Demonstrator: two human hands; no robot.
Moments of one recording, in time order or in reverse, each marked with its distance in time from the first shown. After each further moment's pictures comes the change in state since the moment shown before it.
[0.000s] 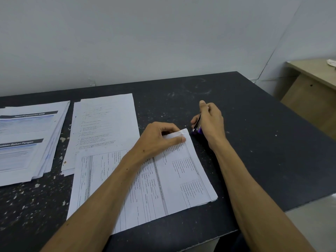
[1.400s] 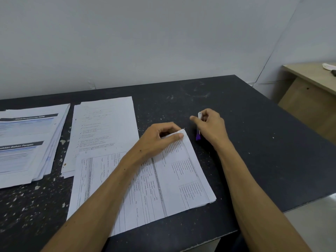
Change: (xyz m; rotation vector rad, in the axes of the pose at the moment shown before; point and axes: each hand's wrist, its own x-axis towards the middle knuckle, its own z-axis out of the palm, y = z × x) left_hand -0.002 0.007 -0.002 -0.088 -0.025 0.047; right_hand 0.009 0.011 -0.015 -0.238 -0.088 -0.055
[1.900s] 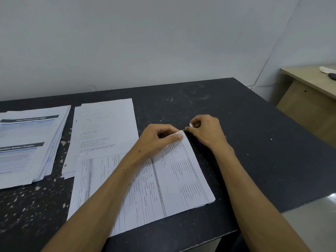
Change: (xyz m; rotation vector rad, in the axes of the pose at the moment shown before) left_hand -0.001 0.000 -0.002 -0.062 0.054 -0.018; right_hand -0.004 -0.007 -0.001 -0.364 -0.087 -0.109
